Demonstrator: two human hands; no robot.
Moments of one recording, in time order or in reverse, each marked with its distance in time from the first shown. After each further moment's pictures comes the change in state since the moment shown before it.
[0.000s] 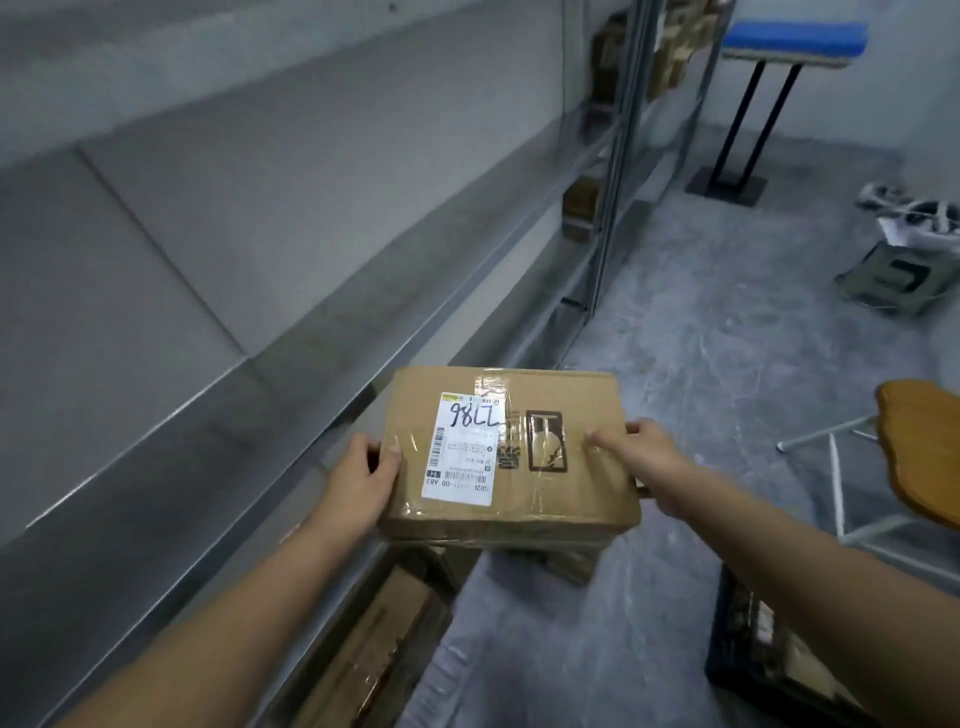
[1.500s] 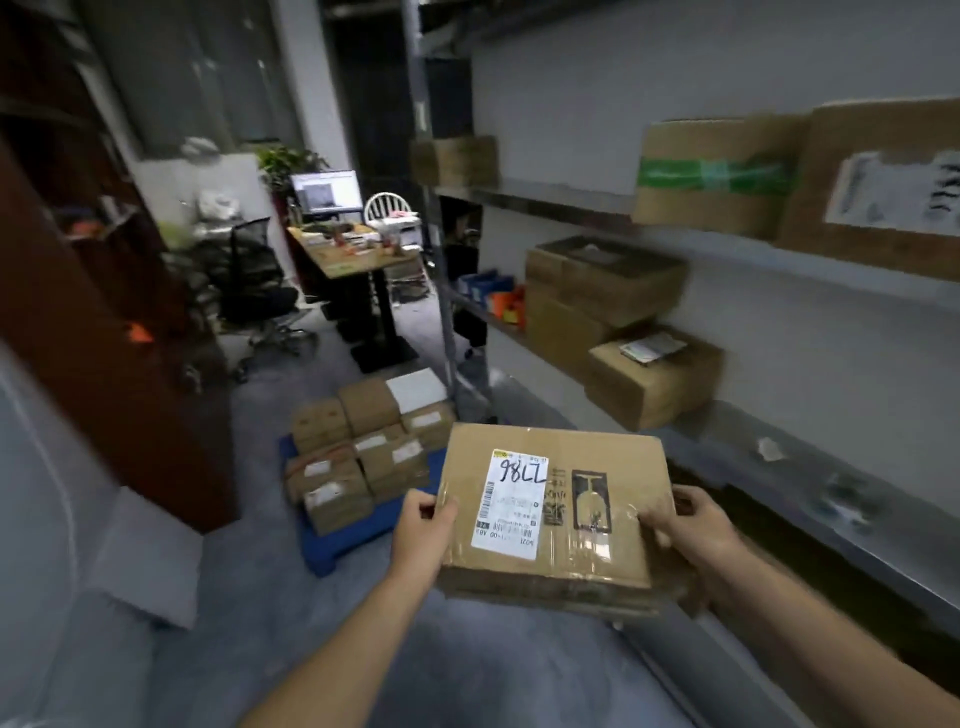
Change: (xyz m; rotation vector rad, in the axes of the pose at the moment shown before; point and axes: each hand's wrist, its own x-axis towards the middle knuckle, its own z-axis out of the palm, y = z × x) left_hand -1.050 -0.349 -0.251 -0.576 1.936 -1.023; right_hand -0.889 0.276 0.500 -0.762 -1.545 -0.912
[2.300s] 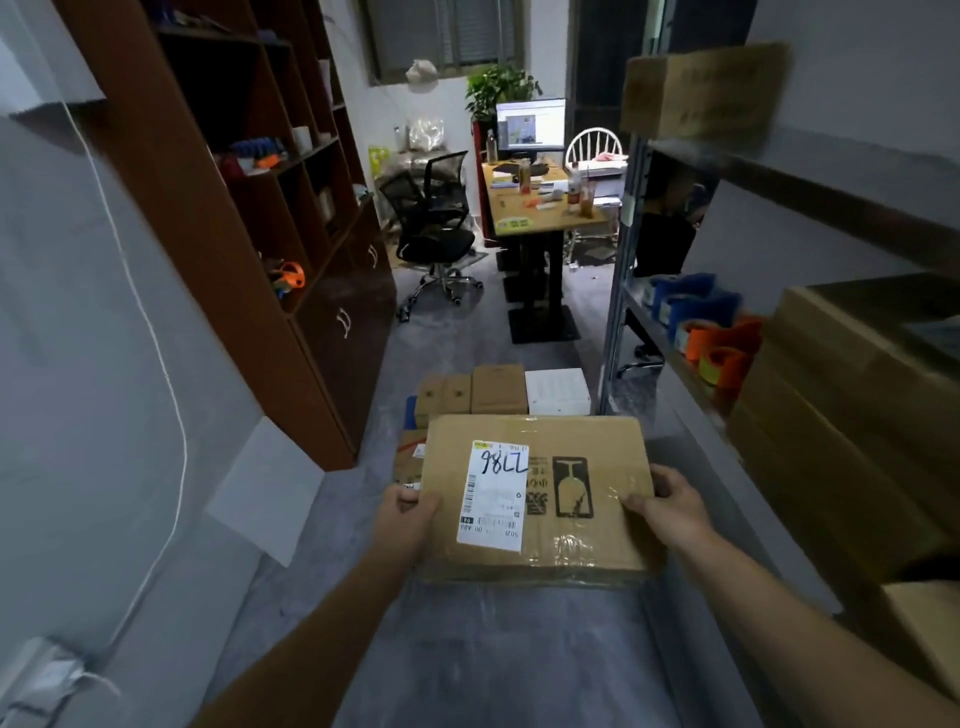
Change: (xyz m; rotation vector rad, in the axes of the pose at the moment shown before) left_hand 0.339 0.030 0.003 -0.086 0.380 -0.271; right_hand 0.375 -0.190 0.264 -0.050 -0.494 -0.124
